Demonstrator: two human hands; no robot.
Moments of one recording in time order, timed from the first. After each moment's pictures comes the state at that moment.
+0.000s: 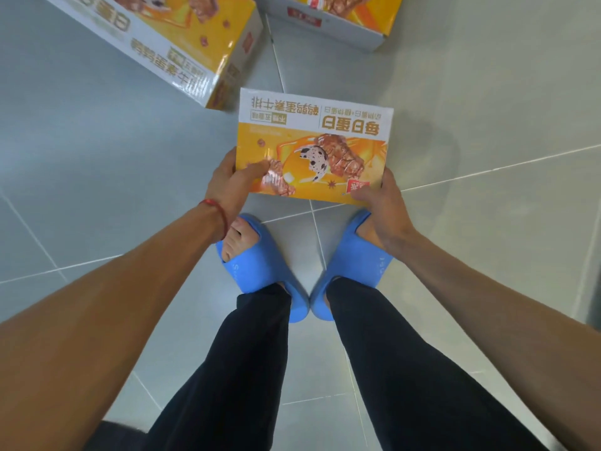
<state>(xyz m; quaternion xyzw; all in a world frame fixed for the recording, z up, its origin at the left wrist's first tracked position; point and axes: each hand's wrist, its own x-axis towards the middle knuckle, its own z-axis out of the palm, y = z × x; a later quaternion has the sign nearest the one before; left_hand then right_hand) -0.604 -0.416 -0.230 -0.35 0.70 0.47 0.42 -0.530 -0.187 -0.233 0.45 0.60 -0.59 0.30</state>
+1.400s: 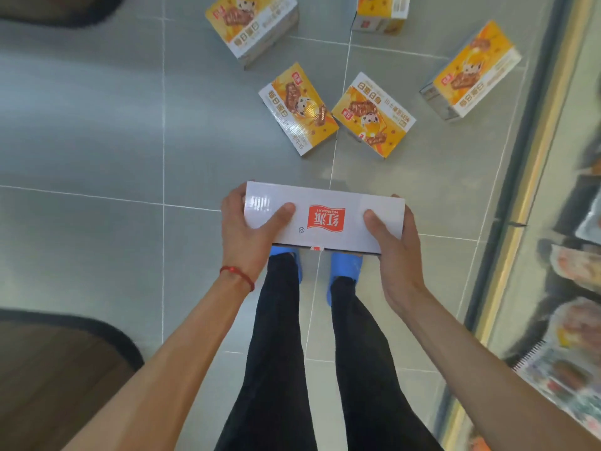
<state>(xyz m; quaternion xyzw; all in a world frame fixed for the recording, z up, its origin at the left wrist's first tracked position) -0.550 -0.477 0.190 -0.41 0.71 0.56 0.14 -0.564 -0.266 0.187 0.34 0.69 -0.59 0.25</state>
